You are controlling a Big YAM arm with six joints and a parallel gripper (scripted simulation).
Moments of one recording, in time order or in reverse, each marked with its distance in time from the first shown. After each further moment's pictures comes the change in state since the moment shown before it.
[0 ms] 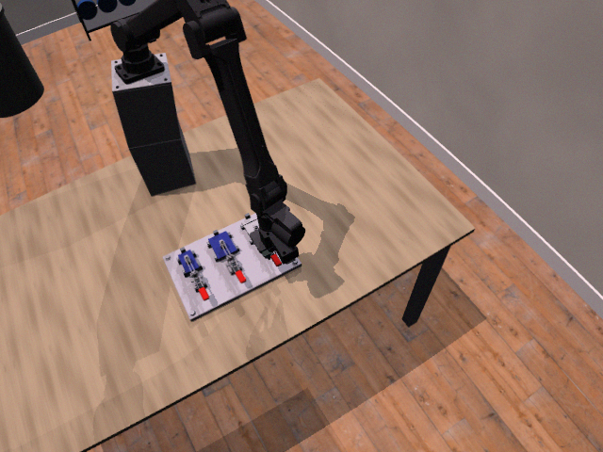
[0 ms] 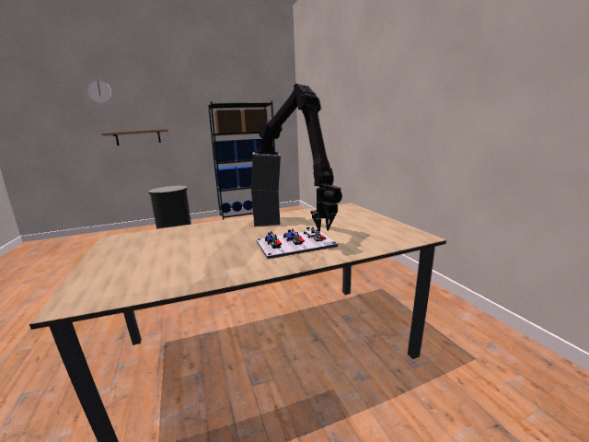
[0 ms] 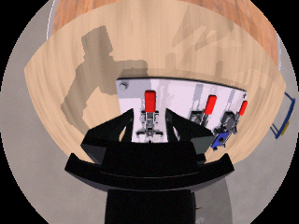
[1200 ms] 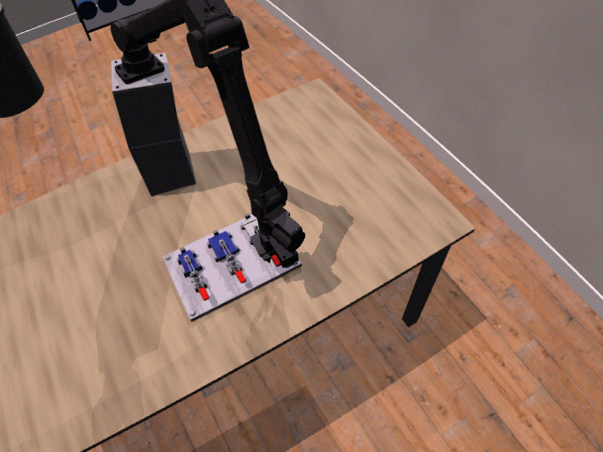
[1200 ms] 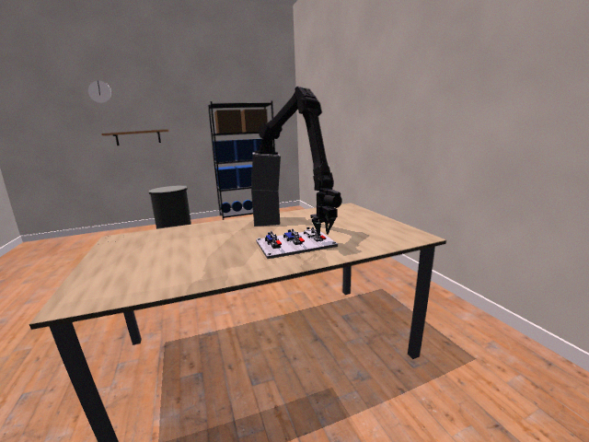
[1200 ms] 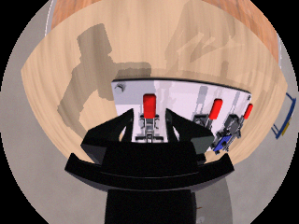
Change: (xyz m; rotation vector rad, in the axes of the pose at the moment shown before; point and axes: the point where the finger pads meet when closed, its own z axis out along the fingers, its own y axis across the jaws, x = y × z) arm 0.003 -0.001 0.020 0.003 0.009 0.003
